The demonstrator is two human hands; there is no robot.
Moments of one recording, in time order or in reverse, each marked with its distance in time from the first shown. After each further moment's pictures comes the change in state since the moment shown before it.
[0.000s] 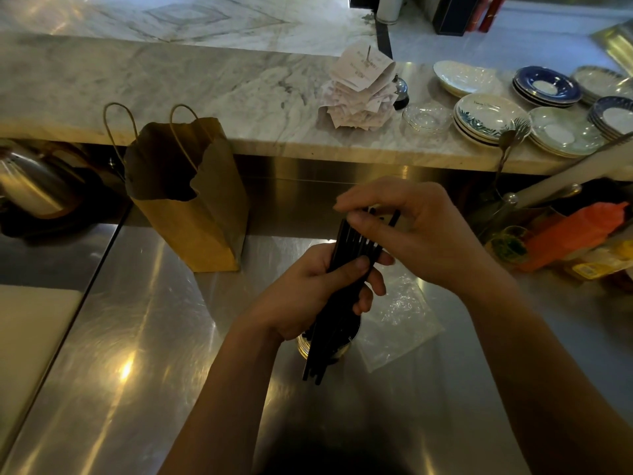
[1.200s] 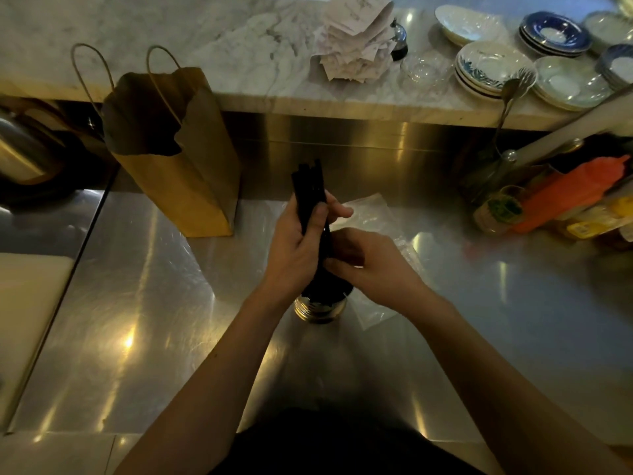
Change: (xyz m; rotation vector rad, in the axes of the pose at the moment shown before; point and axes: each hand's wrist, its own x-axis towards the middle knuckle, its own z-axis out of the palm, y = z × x) left_hand 0.006 -0.051 -0.004 0.346 0.581 0.317; right_hand -0.064 0.062 0.079 0.124 -0.159 0.403
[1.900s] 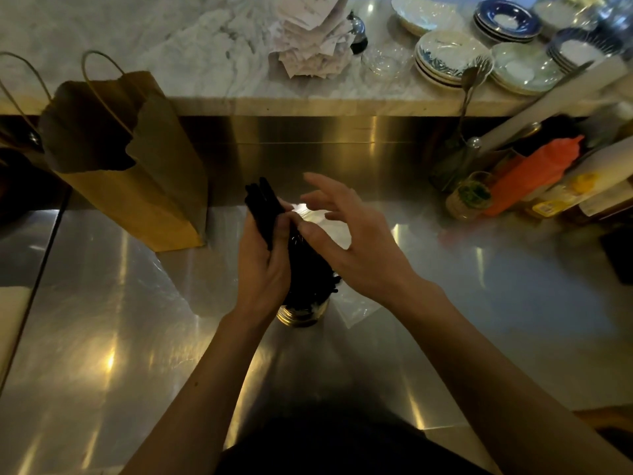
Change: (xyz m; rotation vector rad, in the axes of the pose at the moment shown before) left_hand -0.003 -0.010 0.003 0.148 0.141 0.111; right_hand 0.001 -0.027 -0.015 -0.088 0.306 -0.309
